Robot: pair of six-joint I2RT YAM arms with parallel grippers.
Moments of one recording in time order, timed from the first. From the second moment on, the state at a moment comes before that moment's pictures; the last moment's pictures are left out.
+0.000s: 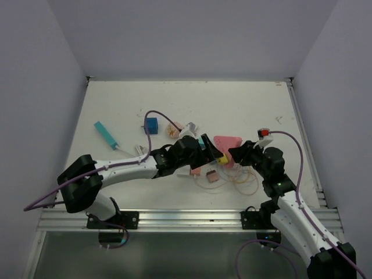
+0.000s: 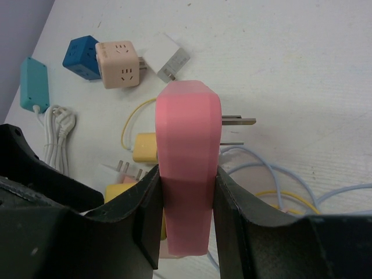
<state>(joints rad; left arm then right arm) -1.02 1.48 0.88 0.05 -0.11 -1.24 0.29 0.63 0.29 0.06 -0.18 0.50</state>
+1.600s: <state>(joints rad) -1.12 1.29 0.67 0.10 -0.15 -1.43 0.29 0.53 0.24 -0.03 0.07 0.55</state>
